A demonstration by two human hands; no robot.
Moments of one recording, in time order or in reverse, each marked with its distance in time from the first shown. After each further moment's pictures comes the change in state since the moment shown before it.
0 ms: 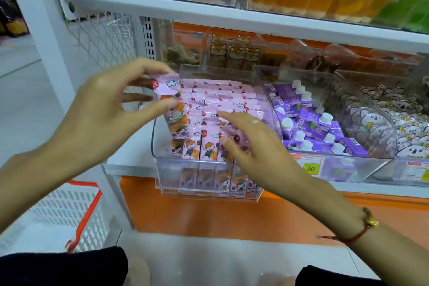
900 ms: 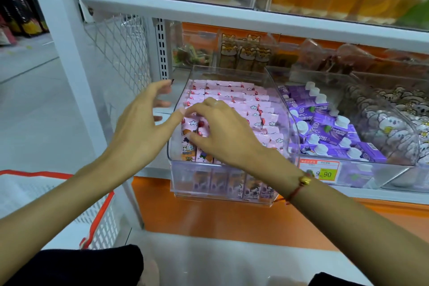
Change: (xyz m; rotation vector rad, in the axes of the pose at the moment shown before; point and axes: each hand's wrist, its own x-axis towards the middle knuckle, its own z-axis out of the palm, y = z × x) left_hand -0.008 -0.031 0.033 0.055 0.078 -0.376; right_hand 0.068 -0.034 0.041 -0.225 -0.041 -0.123
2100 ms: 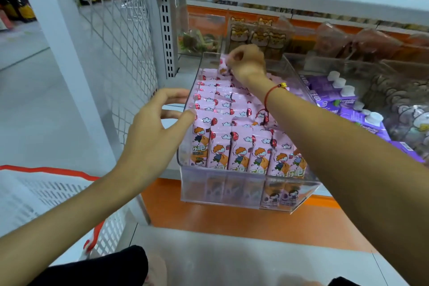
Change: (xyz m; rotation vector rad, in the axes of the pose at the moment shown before) left_hand -0.002 -0.008 0.011 -0.275 -0.023 -0.182; right_hand 0.140 0.089 0.025 0.367 0.249 0.578
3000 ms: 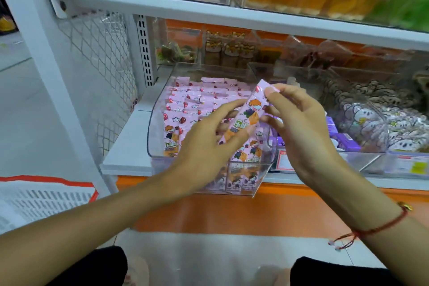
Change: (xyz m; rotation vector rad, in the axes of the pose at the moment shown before) left_hand -0.041 0.044 0.078 -0.063 -0.360 0.191; right_hand -0.190 0.017 -0.140 0.863 0.072 0.108
